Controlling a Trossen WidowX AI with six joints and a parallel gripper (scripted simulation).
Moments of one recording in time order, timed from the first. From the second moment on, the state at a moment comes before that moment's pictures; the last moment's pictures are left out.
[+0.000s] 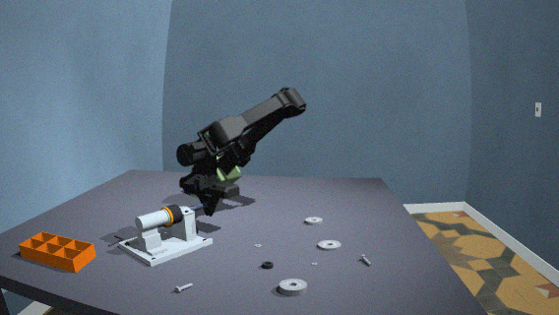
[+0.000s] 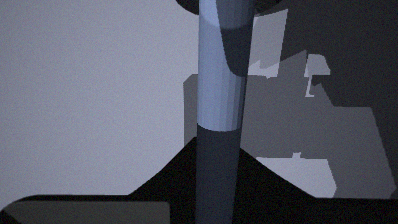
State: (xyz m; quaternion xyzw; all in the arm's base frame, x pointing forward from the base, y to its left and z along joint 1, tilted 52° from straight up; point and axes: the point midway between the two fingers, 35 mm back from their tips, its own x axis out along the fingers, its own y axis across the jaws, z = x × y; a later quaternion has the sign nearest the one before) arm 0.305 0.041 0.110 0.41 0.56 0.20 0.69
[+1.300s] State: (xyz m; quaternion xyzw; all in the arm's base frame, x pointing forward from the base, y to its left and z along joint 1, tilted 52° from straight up) arm 0.301 0.042 0.110 0.41 0.56 0.20 0.69
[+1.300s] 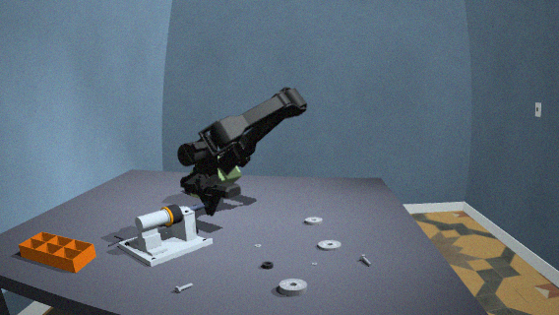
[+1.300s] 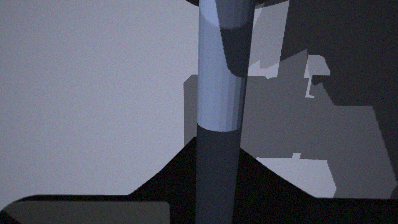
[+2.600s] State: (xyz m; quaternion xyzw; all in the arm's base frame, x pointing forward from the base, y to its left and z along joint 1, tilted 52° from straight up) arm 0.296 0.044 0.110 0.41 0.56 0.20 0.69
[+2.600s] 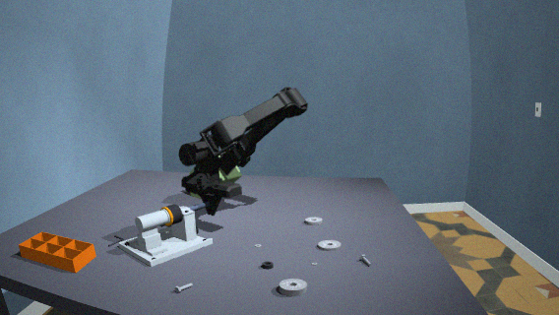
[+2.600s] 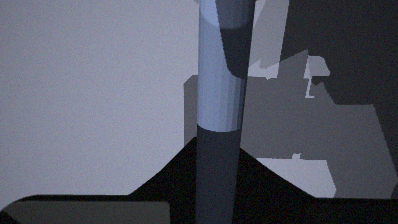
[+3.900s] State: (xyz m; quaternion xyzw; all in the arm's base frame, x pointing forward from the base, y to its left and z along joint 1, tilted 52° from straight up) arm 0.292 0.045 0.109 0.41 0.56 0.20 0.69
